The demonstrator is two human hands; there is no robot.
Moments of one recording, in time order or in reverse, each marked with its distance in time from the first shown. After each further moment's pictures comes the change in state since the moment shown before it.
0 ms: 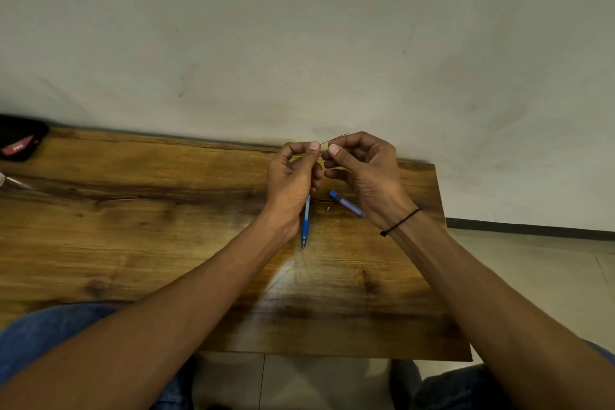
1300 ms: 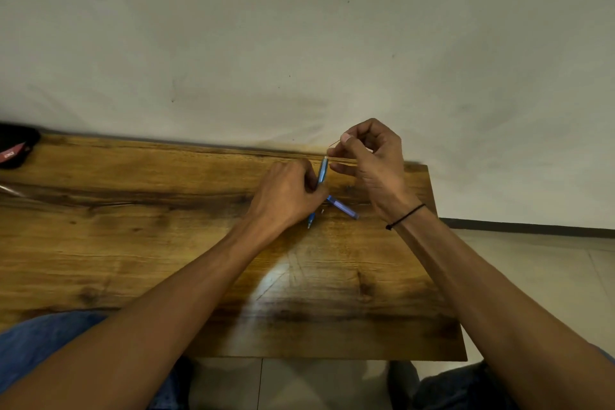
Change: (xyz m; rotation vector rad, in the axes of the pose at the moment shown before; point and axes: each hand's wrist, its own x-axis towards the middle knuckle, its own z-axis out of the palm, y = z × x) left_hand 0.009 0.004 -0.011 1.215 -0.217 0.379; right_hand 0.004 -0.019 -0.009 -0.171 0.103 -0.104
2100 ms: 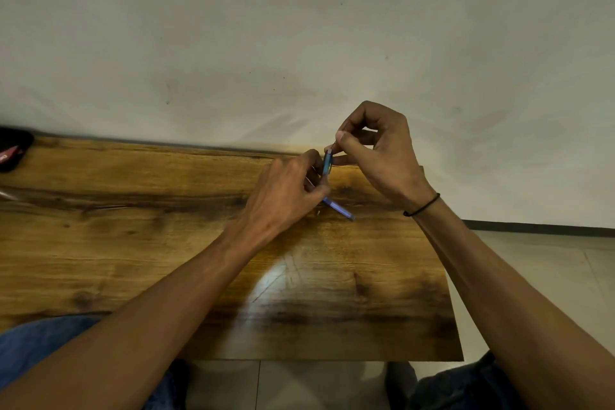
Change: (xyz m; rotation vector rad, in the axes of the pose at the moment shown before) left_hand -0.006 0.013 -0.012 -0.073 0.108 0.215; right_hand 0.004 -0.030 -0.016 -0.334 -0.163 -0.313
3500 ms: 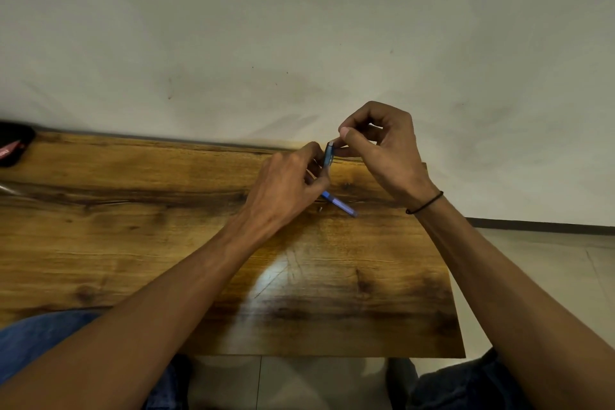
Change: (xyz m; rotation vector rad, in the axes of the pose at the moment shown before) left_hand 0.001 -0.006 0.000 -0.005 0.064 0.038; right_hand 0.001 0.007 0.002 0.013 0.015 0.012
